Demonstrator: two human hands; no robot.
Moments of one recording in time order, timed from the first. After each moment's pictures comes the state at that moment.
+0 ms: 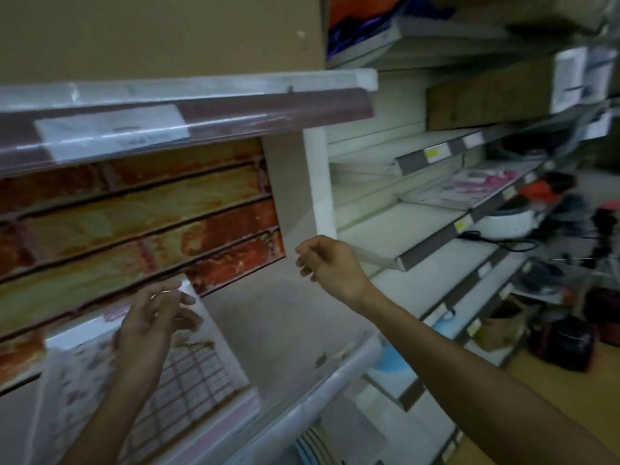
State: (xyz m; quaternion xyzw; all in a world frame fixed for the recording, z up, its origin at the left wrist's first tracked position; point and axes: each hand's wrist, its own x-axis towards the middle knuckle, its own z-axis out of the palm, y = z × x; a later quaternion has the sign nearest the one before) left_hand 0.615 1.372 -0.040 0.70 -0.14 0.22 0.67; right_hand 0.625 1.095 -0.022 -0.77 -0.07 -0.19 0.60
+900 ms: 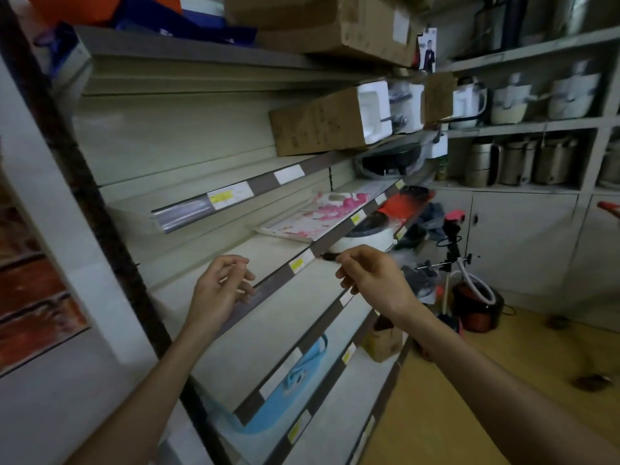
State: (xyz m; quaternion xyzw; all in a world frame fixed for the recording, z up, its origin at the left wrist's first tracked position) left_hand 0.687 0.880 -0.040 0.71 -0.28 0.04 0.65; right_hand 0.545 0.661 -0.042 -0.77 0.09 -0.29 0.57
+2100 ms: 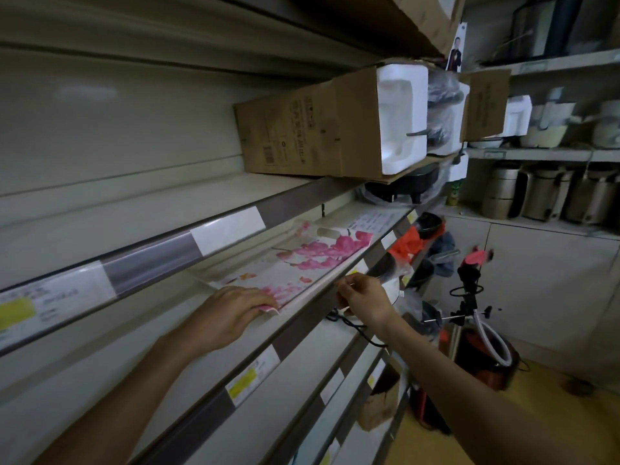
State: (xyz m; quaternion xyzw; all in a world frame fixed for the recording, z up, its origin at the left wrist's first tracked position) left_hand 0.957 0.671 -0.066 0.79 -0.58 0.11 0.17; right_hand 0.830 0.425 -0.089 -0.77 0.19 -0.21 0.57
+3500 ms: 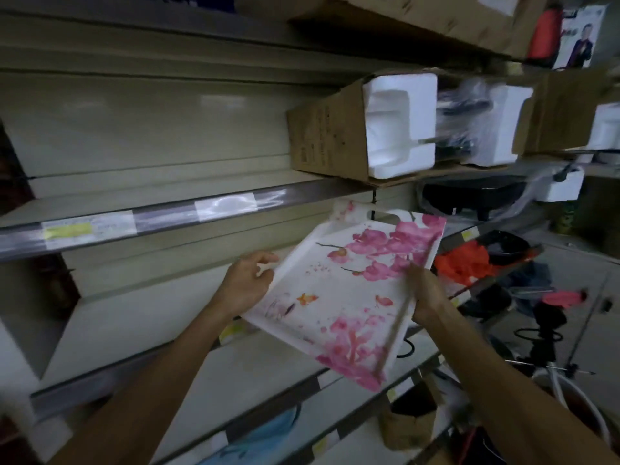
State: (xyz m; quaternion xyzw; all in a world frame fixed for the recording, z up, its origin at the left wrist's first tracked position) left_hand 0.842 0.608 -0.036 0.88 -0.16 0.13 0.43; right_hand 0.824 0.291 -0.095 -0.50 0.16 -0.14 0.84
